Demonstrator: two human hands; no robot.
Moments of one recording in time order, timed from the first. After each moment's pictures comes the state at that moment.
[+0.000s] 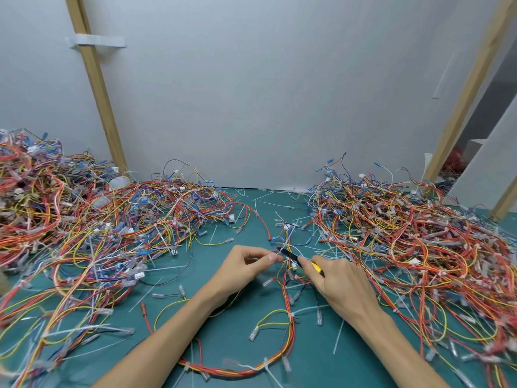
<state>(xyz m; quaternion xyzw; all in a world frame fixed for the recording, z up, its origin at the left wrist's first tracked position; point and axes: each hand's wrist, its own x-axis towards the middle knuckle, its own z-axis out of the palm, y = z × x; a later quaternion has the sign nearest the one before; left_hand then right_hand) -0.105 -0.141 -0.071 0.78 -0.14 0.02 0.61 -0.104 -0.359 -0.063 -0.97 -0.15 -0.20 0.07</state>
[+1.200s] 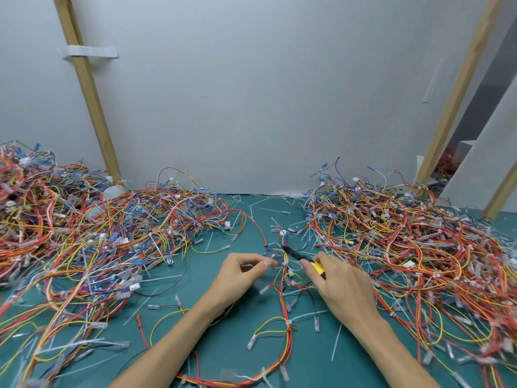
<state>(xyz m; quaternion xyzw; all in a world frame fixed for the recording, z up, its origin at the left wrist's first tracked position) -0.101 -0.143 -0.078 0.78 -0.12 0.05 0.62 -0.103 -0.361 -0.067 -0.97 -0.10 -0.22 0.07</state>
